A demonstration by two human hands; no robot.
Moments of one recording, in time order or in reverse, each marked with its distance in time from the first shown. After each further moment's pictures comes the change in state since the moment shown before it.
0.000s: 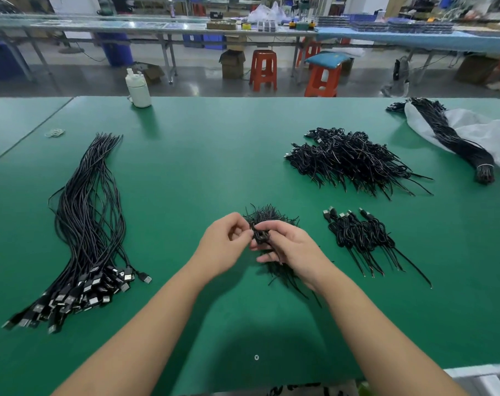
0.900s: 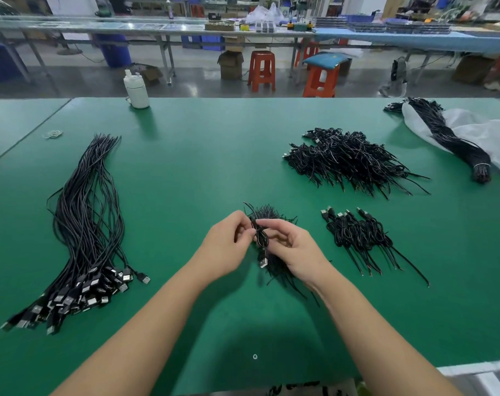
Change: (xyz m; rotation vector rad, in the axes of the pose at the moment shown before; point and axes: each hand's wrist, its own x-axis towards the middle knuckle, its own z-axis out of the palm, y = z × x) left_hand -0.003 0.009 0.000 0.196 -0.019 0.112; right_hand -0.004 0.003 -0.007 -0.152 0.032 -0.165
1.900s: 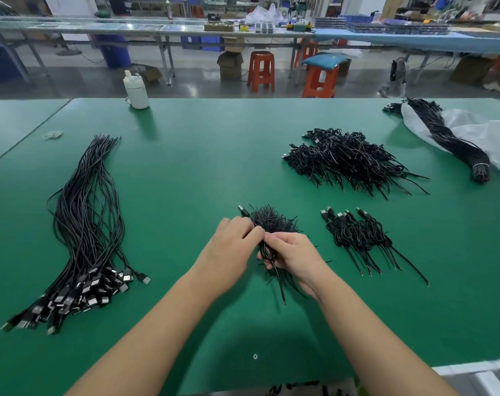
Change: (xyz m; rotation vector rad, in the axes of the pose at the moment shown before) left_hand -0.010 -0.009 0.008 0.586 0.117 0.564; right_hand -0.003 -0.004 0.010 0.150 0.099 0.259
